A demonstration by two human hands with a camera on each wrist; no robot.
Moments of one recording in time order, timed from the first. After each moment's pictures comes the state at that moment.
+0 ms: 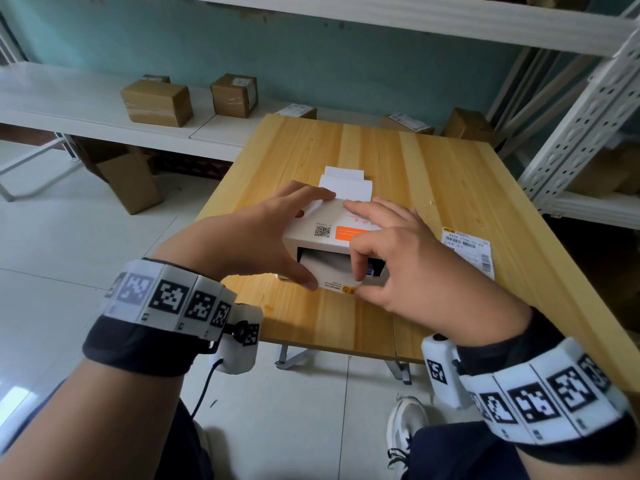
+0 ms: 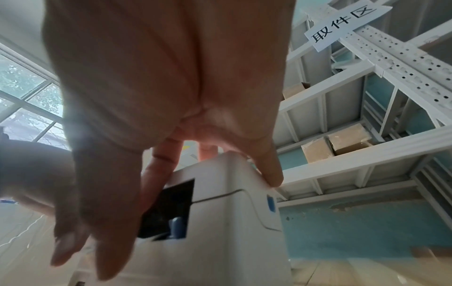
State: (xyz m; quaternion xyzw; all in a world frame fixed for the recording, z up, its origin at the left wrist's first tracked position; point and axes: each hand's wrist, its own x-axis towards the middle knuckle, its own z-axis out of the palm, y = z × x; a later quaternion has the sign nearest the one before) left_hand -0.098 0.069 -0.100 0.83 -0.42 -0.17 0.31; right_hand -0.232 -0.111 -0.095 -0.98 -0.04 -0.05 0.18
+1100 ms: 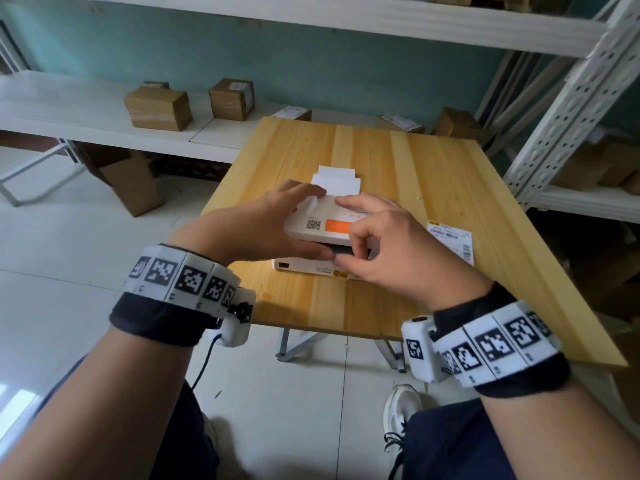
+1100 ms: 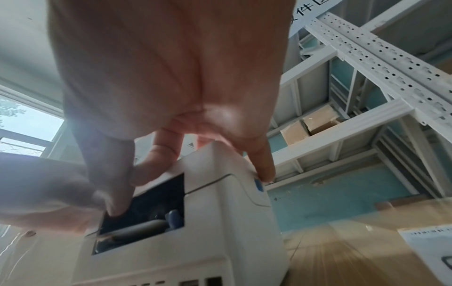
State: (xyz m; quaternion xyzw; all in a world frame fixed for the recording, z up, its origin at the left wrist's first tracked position) left_hand -0.109 0.061 -0.089 0.86 -0.40 -0.15 0.26; right_hand -0.235 -0.115 -0.090 -0.96 -0.03 -0.10 0.26
